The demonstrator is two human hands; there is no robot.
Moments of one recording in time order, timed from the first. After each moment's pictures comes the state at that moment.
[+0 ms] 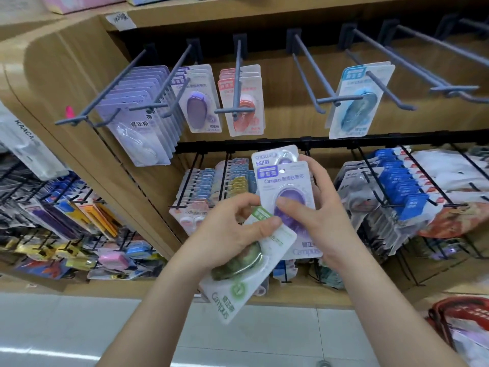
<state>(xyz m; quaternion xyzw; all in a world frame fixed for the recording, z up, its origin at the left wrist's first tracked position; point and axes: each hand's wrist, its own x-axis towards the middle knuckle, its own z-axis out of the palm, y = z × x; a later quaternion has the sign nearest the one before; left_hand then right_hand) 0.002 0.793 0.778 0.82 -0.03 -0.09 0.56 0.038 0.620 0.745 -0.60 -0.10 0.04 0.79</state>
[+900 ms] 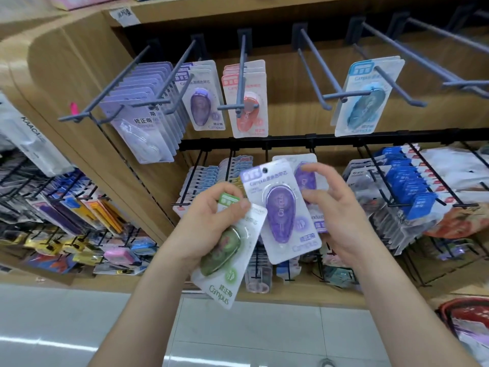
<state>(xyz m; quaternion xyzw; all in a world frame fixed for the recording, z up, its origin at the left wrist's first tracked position) 0.006 0.817 0.764 0.73 0.02 -0.06 0.68 0.044 0.608 0.747 -0.61 -0.06 0.09 0.79</state>
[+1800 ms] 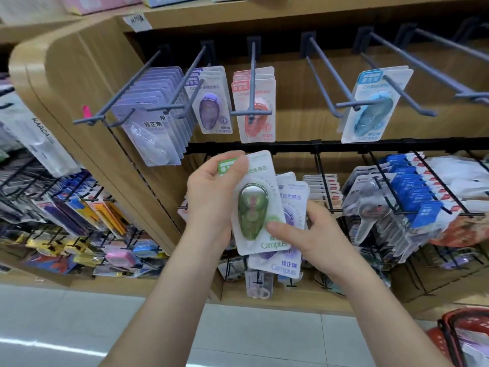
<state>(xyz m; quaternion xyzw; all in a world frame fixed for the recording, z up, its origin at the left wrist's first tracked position) 0.031 0.792 0.797 0.60 0.14 0.13 0.78 0.024 0.632 0.750 -0.69 -0.12 0.16 0.70</state>
